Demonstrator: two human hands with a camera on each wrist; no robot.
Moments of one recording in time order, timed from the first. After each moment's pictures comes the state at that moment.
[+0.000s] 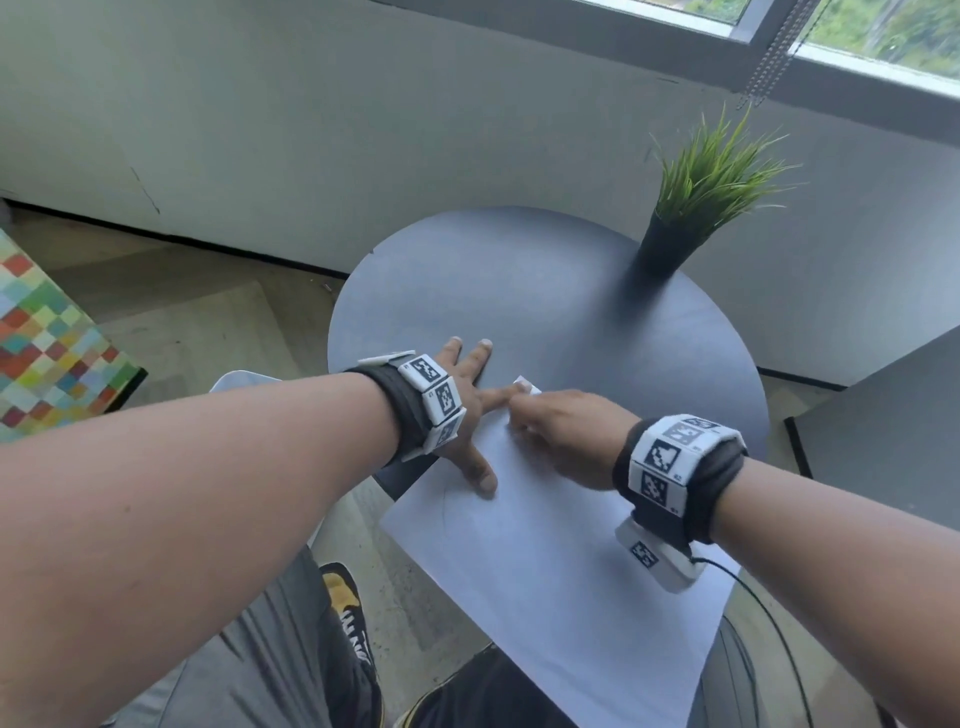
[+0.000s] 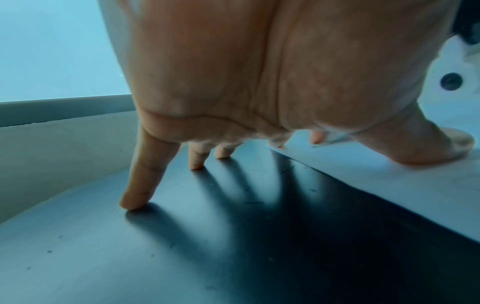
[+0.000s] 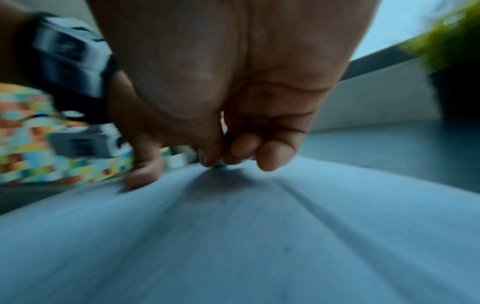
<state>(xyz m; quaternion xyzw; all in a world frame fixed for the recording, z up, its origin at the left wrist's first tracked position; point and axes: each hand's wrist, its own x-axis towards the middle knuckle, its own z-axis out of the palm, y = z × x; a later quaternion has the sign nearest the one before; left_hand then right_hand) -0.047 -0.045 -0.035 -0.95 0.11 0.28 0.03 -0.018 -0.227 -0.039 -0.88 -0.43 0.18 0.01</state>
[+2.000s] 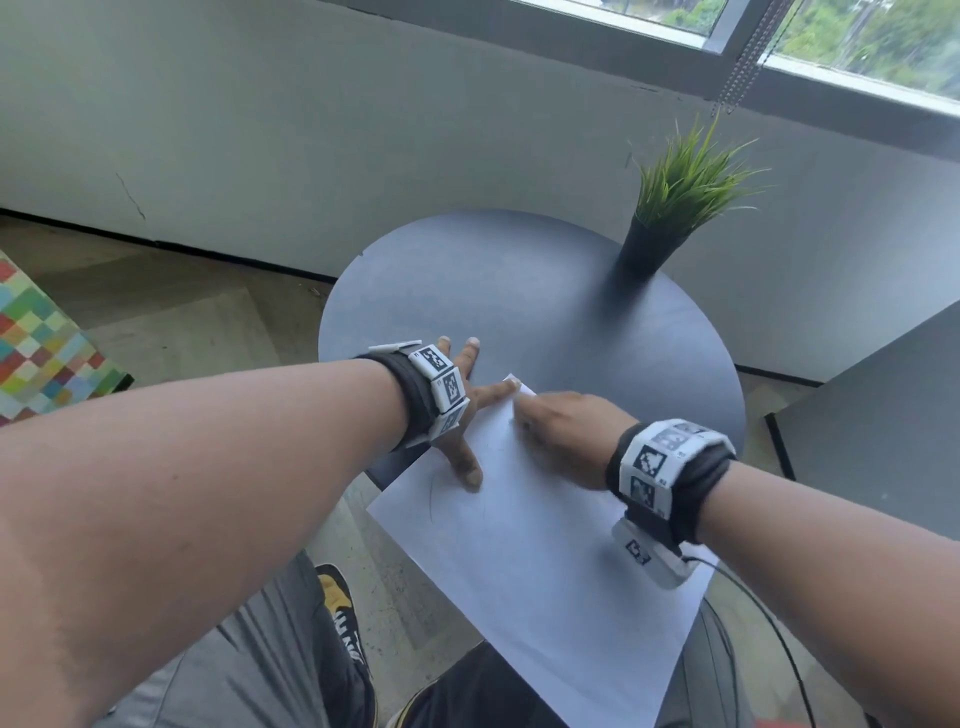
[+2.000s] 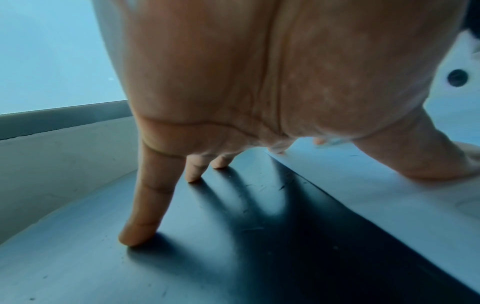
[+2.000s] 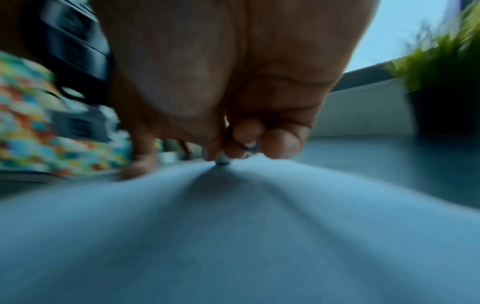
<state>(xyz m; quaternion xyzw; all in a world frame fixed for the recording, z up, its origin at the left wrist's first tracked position) -0.040 -0.051 -0.040 -0.95 0.11 0.28 0.08 -0.030 -0.239 -0.037 -0.90 -0.40 0.16 -0.02</state>
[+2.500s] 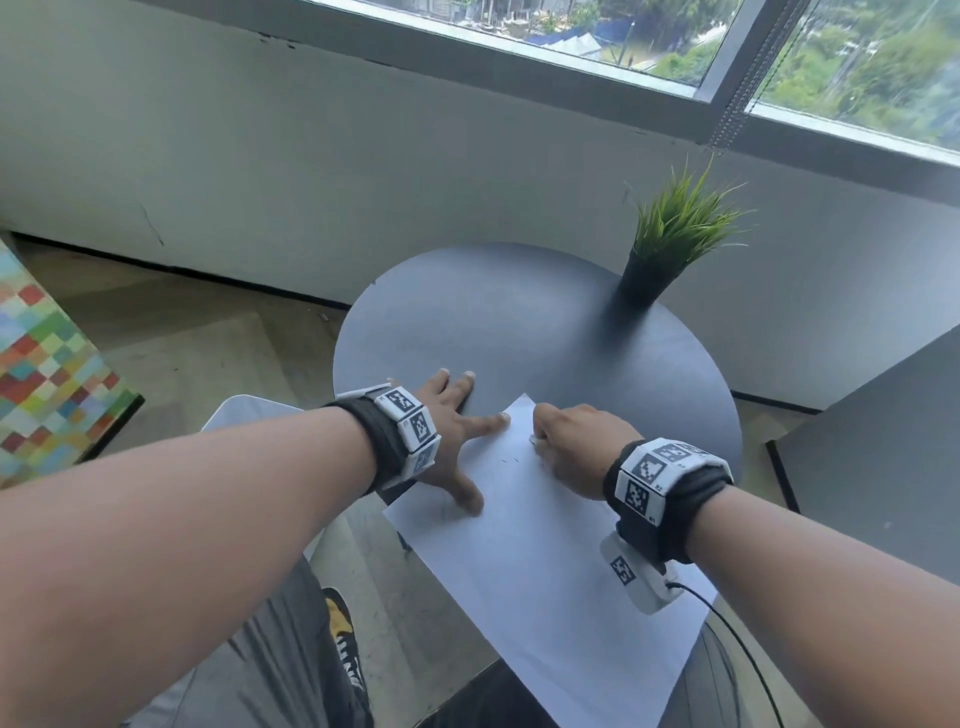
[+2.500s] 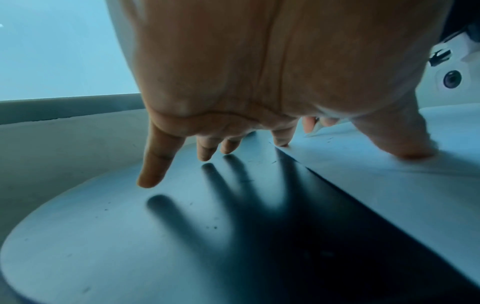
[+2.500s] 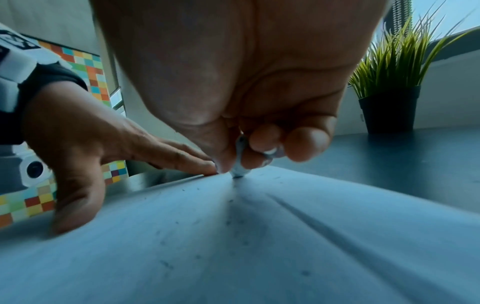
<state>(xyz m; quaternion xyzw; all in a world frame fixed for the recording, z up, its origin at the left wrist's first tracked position) -0.064 -0.035 -0.041 -0.96 0.11 0.25 0.02 -0.024 -0.236 -0.032 -0.95 -0.28 0.15 -0.04</state>
